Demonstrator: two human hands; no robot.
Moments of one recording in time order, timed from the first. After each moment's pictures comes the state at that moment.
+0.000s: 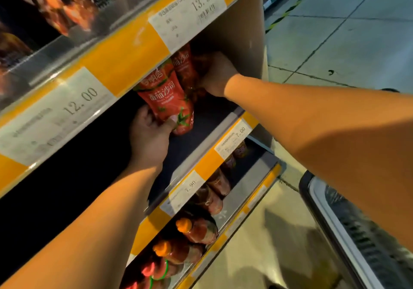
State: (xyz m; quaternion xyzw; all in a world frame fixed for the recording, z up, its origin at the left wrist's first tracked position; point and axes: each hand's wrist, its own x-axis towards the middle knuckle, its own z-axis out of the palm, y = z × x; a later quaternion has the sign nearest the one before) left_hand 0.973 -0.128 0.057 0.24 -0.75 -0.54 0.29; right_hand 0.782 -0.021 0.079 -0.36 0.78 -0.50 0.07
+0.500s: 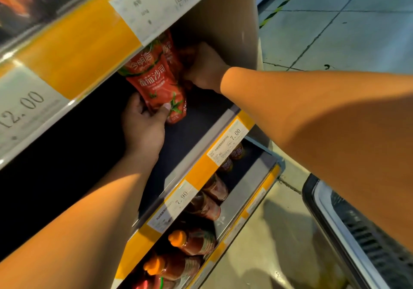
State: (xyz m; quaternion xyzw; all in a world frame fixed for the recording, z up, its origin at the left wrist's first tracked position) left_hand 0.929 -0.133 0.050 0.22 -0.77 -0.50 0.33; right_hand 0.754 -0.043 0.067 -0.36 0.76 -0.53 0.06
